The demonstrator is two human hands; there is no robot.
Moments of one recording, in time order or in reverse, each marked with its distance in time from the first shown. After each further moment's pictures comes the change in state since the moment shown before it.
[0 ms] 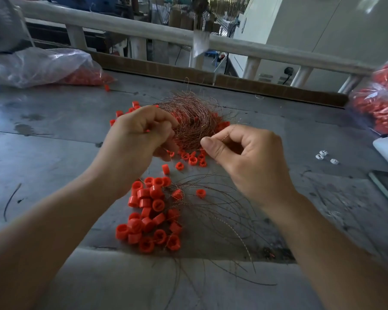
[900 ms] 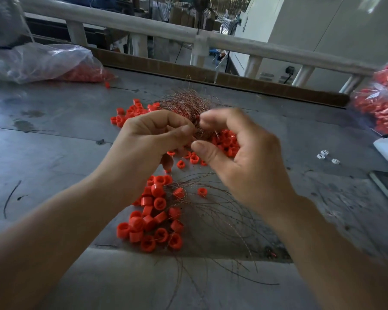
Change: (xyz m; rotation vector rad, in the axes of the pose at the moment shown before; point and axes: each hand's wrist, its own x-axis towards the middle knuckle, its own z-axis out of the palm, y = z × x) left_hand -0.008 0.007 0.006 -0.316 -0.133 -0.098; right_hand -0.002 -0.011 0.005 -0.141 0.007 -0.157
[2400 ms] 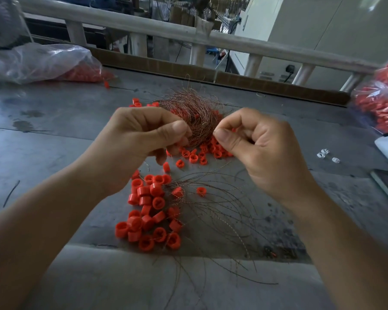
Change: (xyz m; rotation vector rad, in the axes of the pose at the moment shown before) left_hand 0.005 0.003 -0.013 0.099 -0.136 0.092; right_hand 0.004 0.014 -0.021 0.319 -0.144 0.109
